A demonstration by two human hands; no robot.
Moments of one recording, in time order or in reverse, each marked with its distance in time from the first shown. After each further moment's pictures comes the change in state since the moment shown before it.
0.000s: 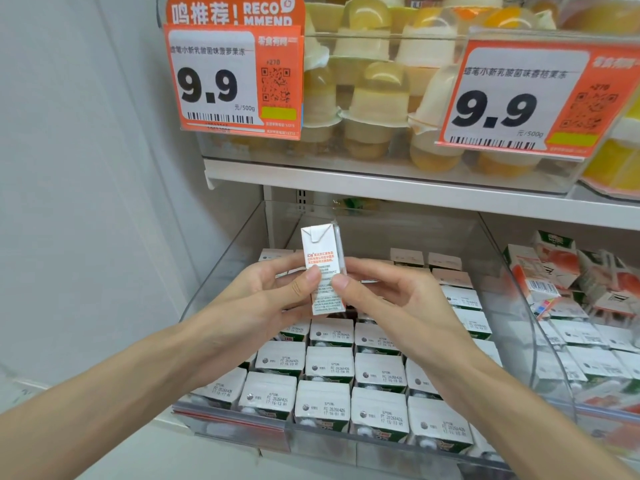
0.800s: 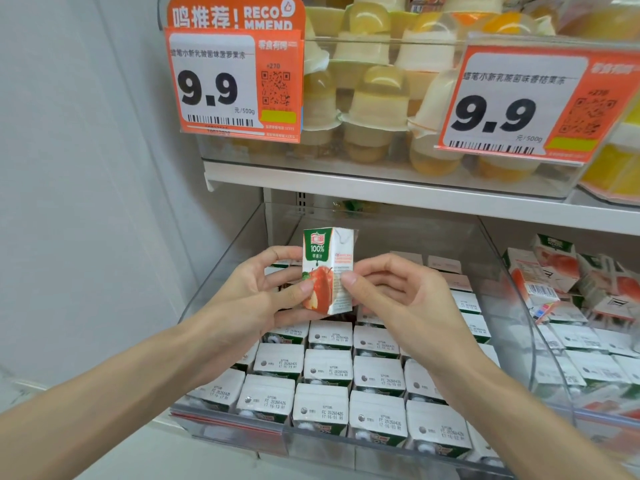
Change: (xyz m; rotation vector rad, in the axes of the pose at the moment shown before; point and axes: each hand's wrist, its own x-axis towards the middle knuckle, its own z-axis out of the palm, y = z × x) left_hand 0.005 -0.005 -0.006 -0.114 0.186 -0.013; right_hand 0.005 0.002 -0.004 0.056 0.106 -0.029
